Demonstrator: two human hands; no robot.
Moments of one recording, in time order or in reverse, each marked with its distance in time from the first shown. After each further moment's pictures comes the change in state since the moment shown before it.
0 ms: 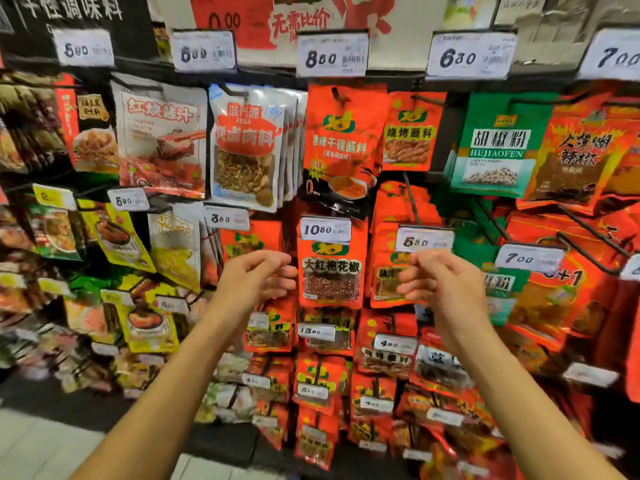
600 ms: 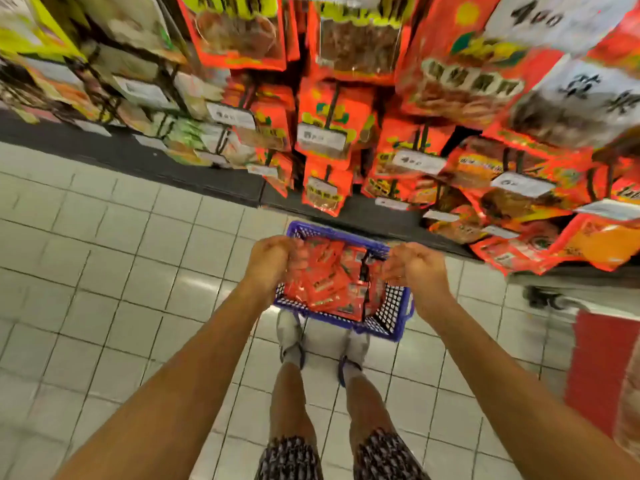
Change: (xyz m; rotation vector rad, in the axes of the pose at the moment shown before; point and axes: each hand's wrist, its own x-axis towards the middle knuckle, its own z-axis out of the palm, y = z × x) left_hand -0.150 -0.387 0.018 0.063 0.217 -1.000; right_hand -0.161 0.396 -0.072 -0.376 0.007 0.941
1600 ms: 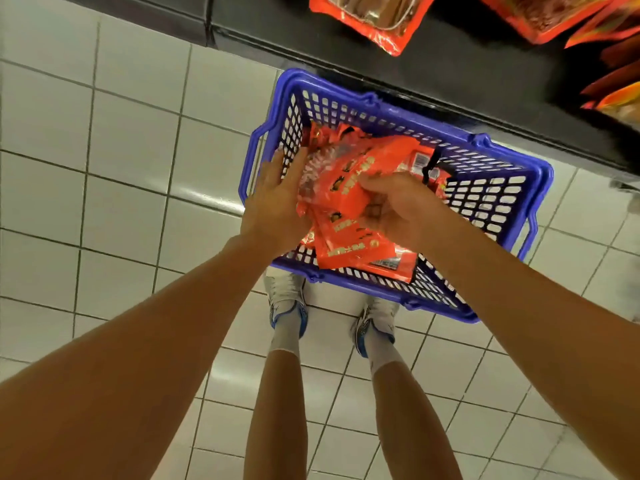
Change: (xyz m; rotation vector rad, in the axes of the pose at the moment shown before) left_hand 0.331 -0.303 -0.008 1.026 -0.151 0.307; right_hand 0.251 0.270 0.179 0.129 -0.368 0.516
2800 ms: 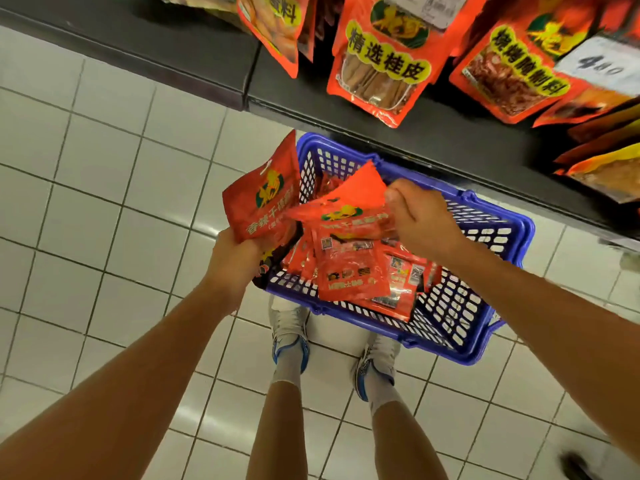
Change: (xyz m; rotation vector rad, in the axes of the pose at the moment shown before) left_hand -0.054 -0.017 -0.049 -0.971 0.197 -0.301; right_hand -0.013 -0.031 -0.031 -1.150 0.181 -0.970
